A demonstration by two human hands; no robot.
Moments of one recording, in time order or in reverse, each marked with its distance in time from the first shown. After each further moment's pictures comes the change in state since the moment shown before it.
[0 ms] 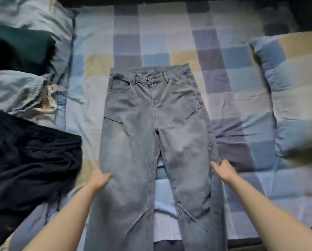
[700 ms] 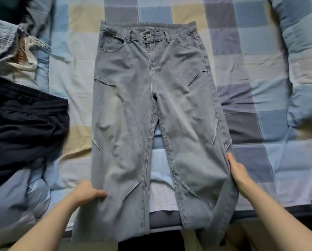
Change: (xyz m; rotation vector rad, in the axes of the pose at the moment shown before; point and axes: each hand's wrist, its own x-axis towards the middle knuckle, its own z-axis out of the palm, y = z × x) left_hand 0.000 -0.161 0.051 0.212 -0.231 -0.072; right_hand -0.010 0.115 0.069 0.532 -0.037 0.118
